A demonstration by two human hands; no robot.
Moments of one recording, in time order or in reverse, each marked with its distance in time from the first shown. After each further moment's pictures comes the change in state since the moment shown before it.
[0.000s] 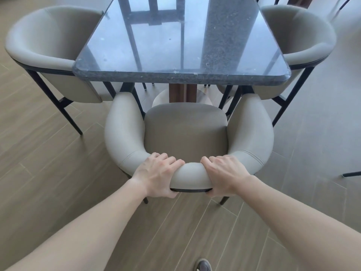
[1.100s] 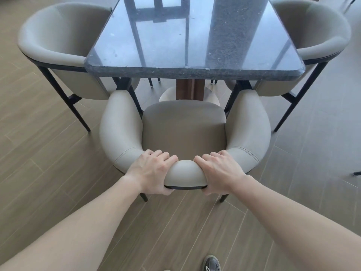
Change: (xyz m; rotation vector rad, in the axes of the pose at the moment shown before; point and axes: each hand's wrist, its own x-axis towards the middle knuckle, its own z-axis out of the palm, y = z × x) left_hand -0.035 -0.037 -0.002 0.022 -0.022 -0.044; right_hand 0.021 -0.047 -0.004 0.054 -0.007 -0.029
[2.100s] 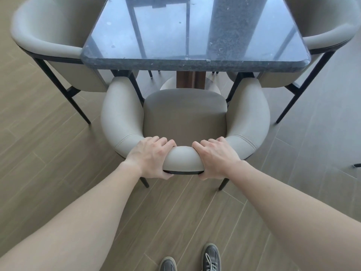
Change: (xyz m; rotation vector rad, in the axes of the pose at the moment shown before) left_hand 0.017 -0.018 -0.002 -0.029 0.056 -0.042; right_hand 0.025 0.006 -0.009 0.005 0.003 0.015
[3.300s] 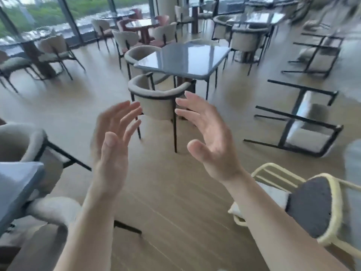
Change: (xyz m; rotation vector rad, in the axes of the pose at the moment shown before) left_hand -0.155 0.352 -0.367 -1.646 -0.325 1.332; right_hand -0.506 -0.225 -0.232 0.700 1.905 0.879
